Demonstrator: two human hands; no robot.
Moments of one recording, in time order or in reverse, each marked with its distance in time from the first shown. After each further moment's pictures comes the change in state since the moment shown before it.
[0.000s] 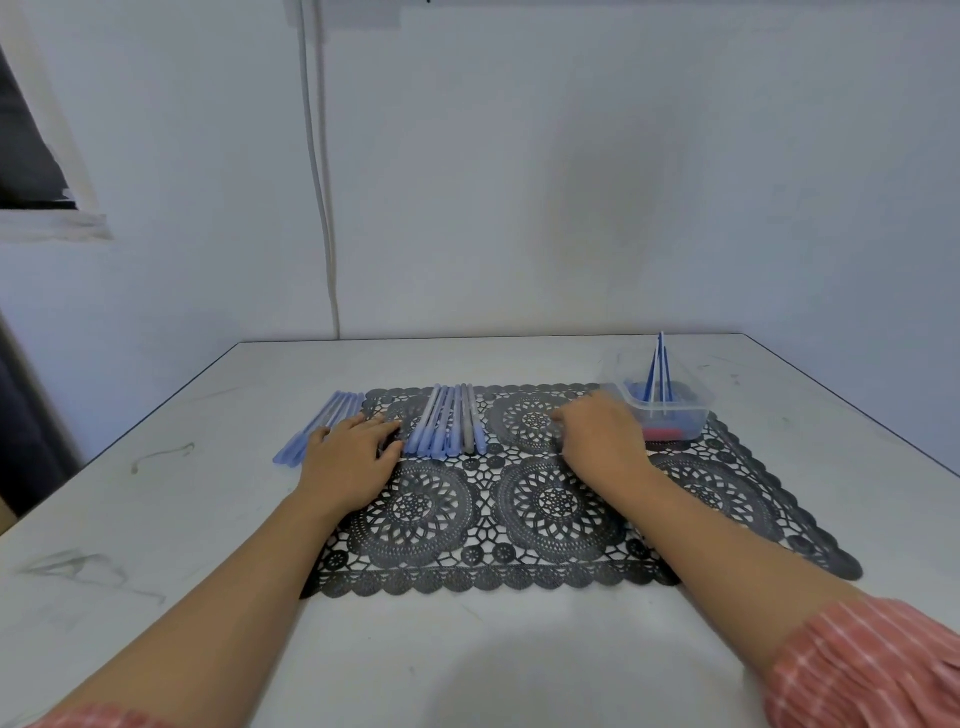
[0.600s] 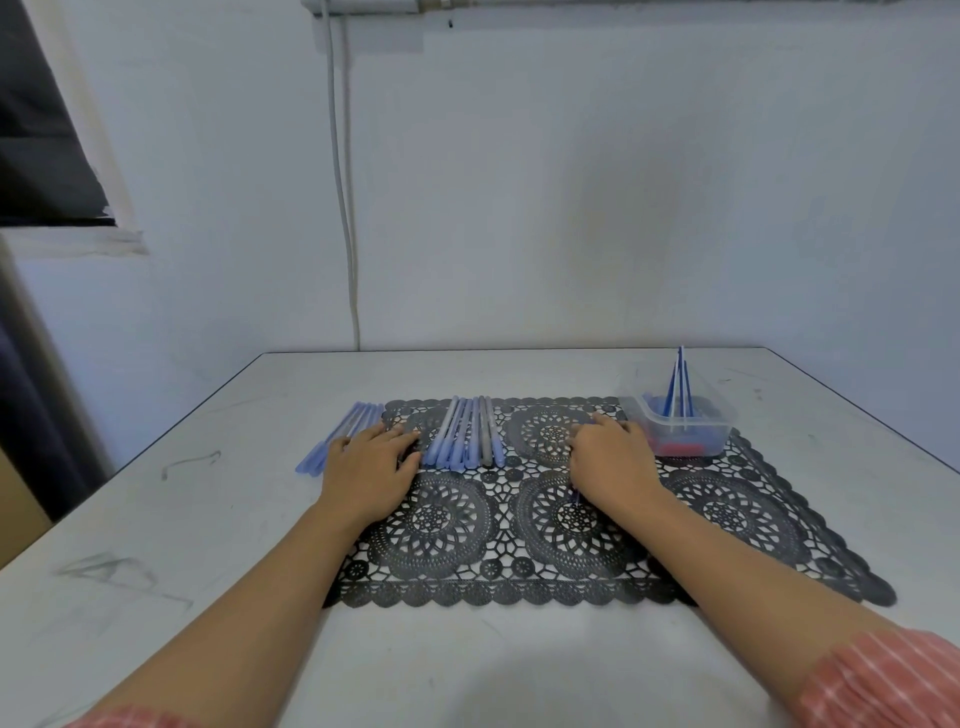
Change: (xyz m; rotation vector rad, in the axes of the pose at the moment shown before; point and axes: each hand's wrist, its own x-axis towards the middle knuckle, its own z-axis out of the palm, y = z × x) left_hand -0.002 0.003 -0.003 0.018 0.019 -0.002; right_hand 0.004 -0.003 0.015 -0.023 -0.110 0.007
